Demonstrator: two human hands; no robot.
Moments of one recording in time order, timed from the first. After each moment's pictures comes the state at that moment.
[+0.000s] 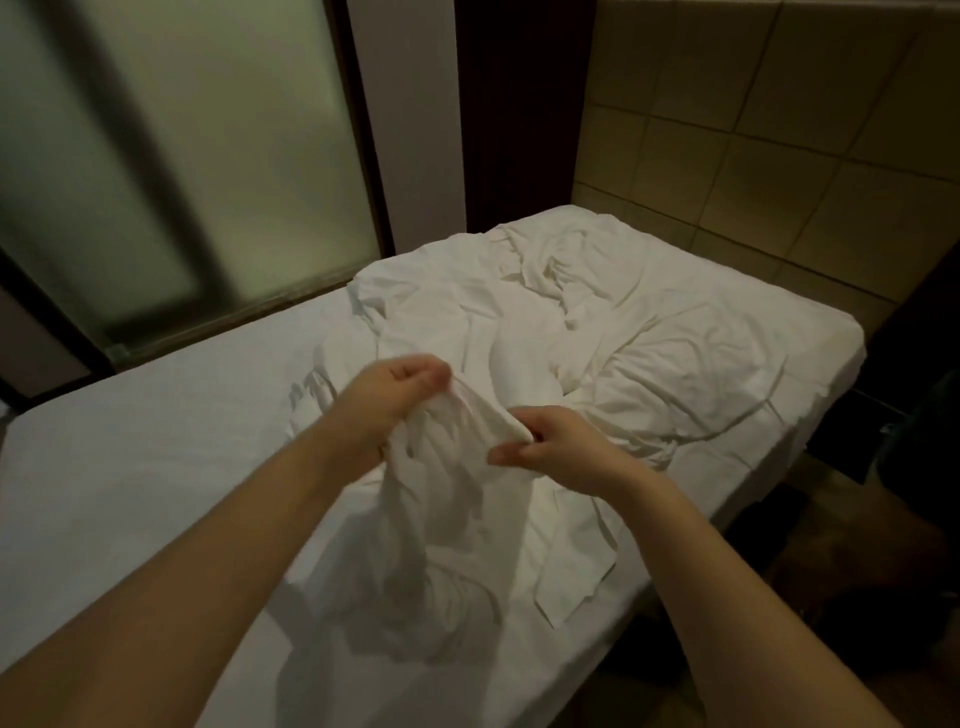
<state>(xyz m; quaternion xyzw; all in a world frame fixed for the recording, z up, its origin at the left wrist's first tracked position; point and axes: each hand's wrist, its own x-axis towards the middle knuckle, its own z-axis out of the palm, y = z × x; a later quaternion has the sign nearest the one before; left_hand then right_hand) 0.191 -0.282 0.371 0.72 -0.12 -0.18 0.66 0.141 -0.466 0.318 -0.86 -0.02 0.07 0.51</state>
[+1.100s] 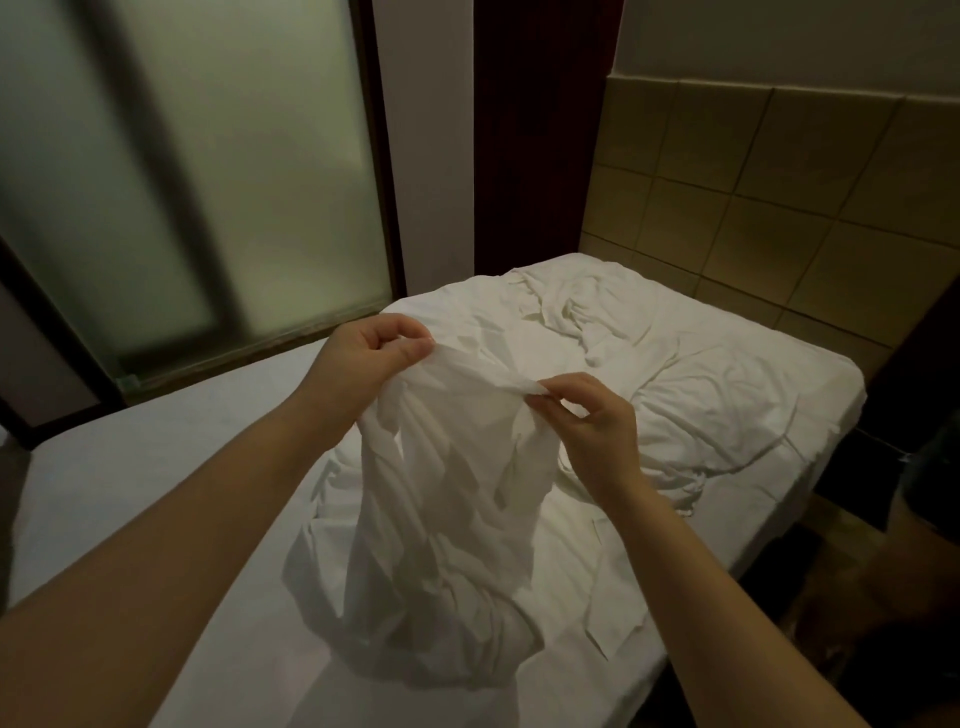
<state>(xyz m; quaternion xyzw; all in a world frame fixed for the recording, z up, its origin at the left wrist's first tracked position) 0.226 -0.168 0.409 0.78 -0.17 -0.03 0.60 0.158 -0.372 0.327 -0.76 -0.01 -0.35 0.54</state>
